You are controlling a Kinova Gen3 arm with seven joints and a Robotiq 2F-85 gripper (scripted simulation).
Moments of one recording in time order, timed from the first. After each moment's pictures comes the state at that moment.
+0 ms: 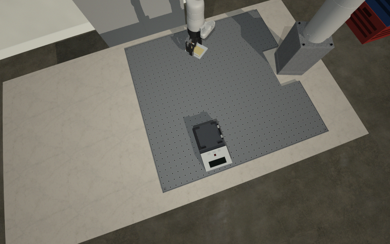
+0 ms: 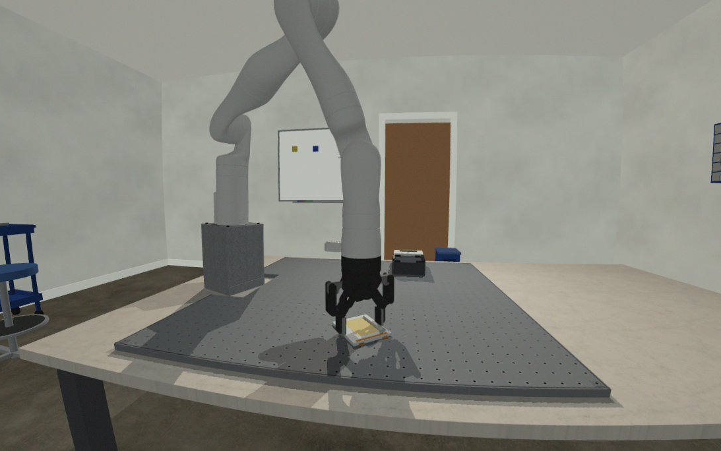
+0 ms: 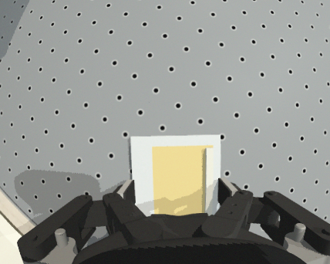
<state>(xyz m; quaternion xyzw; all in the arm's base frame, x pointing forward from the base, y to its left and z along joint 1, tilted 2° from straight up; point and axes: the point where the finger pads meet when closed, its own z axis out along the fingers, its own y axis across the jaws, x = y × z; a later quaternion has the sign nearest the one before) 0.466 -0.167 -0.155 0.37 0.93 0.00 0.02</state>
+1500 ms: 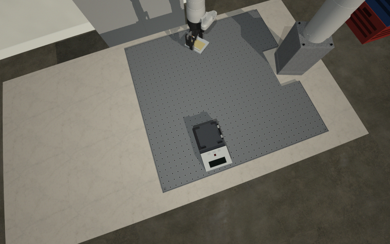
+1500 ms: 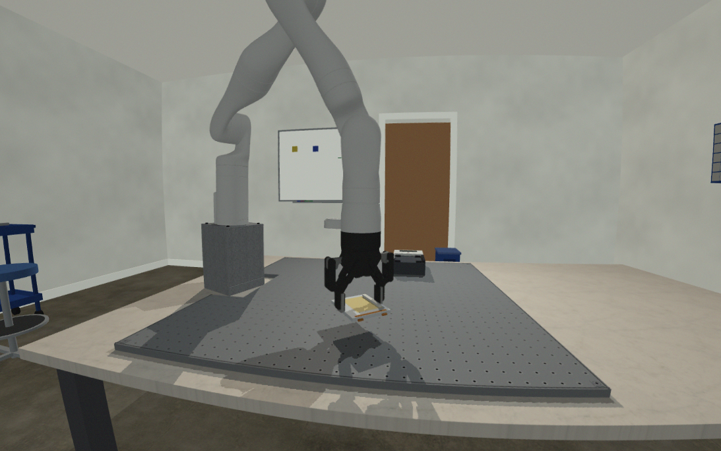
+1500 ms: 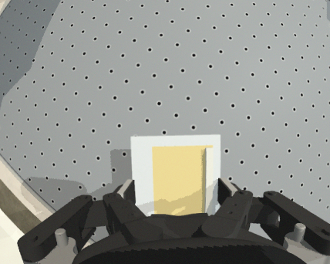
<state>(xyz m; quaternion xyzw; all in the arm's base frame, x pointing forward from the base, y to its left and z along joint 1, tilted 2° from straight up) 0.461 -0.163 -0.111 0.38 0.93 0.00 0.01</state>
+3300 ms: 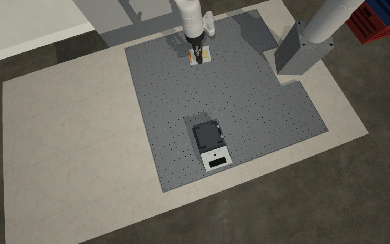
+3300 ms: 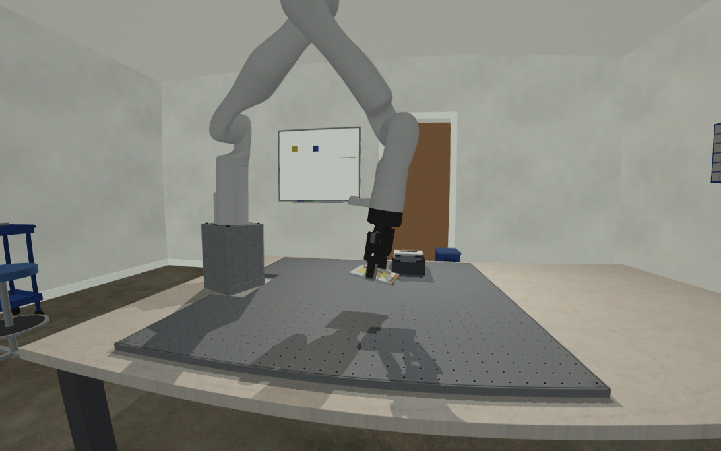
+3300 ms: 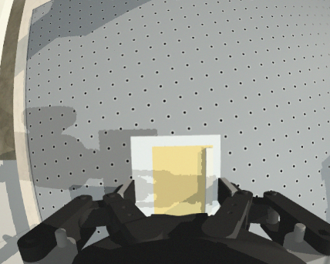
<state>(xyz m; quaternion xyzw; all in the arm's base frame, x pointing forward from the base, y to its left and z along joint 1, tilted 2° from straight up) 0.466 -0.060 -0.074 0.03 1.00 -0.01 -0.05</state>
